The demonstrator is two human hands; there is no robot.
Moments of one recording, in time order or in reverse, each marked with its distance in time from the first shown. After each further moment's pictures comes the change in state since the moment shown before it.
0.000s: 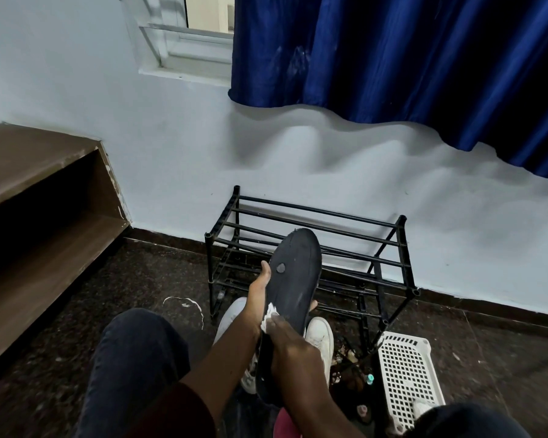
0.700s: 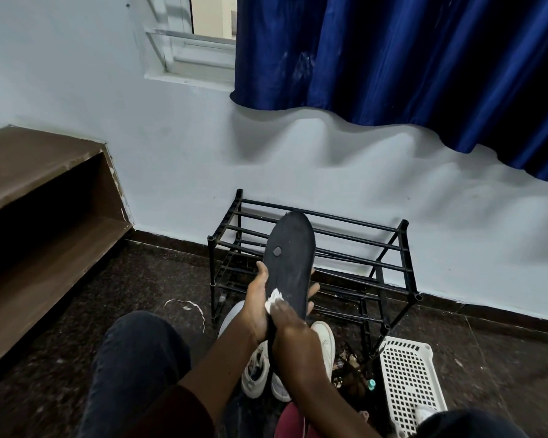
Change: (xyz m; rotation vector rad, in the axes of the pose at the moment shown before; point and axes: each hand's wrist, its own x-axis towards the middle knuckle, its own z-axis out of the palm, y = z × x) left_hand -0.004 0.006 -0.006 -0.218 -0.177 -0.169; right_hand 0.026 -0.001 -0.001 -0.055 0.045 0.031
